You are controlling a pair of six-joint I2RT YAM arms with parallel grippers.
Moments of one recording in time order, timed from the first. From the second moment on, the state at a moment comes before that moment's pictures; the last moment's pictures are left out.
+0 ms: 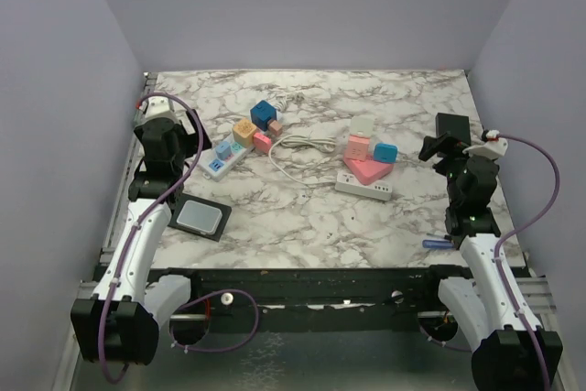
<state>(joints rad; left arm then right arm) -0.06 1.00 0.83 -0.18 -0.20 -0.27 -0.05 0.76 0.48 0.16 0.15 0.39</state>
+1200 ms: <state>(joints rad) -0.07 1.02 0.83 -0.17 -0.08 -0.29 -0.05 1.40 0.73 0.14 -0.41 0.30</state>
